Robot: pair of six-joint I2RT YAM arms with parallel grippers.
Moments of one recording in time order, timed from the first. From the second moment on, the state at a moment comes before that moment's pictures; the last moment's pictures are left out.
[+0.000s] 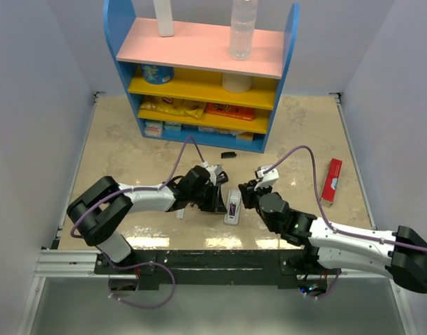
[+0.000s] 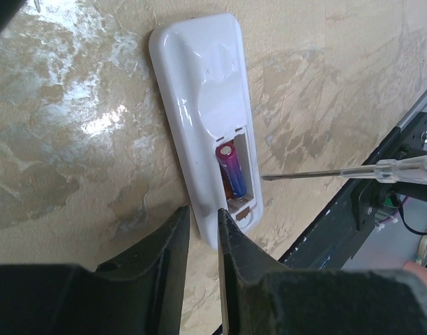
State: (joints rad) left arm -0.84 1.61 0.70 0.12 0.31 -0.73; right arm 1.09 0.93 0.39 0.25 0.67 0.41
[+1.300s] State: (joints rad) left arm -0.85 1.62 0.70 0.11 0.28 -0.74; right arm 1.08 1.04 0.44 0.29 0.69 0.39
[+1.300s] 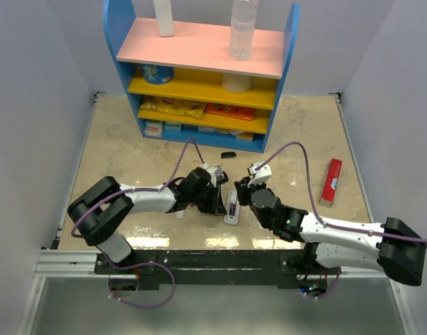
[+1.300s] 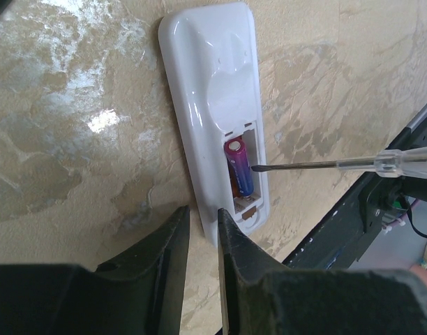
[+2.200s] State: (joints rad) left arm -0.86 1.55 0.70 0.03 0.19 -0.74; right arm 1.08 1.04 0.36 0.37 0.69 0.53
